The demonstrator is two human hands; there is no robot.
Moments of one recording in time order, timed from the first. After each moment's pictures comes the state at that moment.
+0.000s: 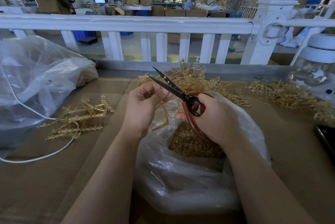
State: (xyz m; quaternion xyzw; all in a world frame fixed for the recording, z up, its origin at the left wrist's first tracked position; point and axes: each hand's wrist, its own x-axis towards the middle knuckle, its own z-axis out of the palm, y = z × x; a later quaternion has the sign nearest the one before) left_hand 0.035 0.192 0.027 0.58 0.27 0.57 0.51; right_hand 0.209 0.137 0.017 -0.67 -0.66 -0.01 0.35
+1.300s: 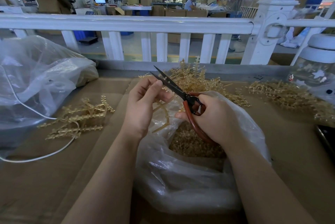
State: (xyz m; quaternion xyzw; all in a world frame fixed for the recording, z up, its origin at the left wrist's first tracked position) left_hand 0.035 0.190 0.030 0.58 0.26 0.60 0.48; right_hand 0.210 0.138 0.017 -0.67 -0.66 0.03 0.36
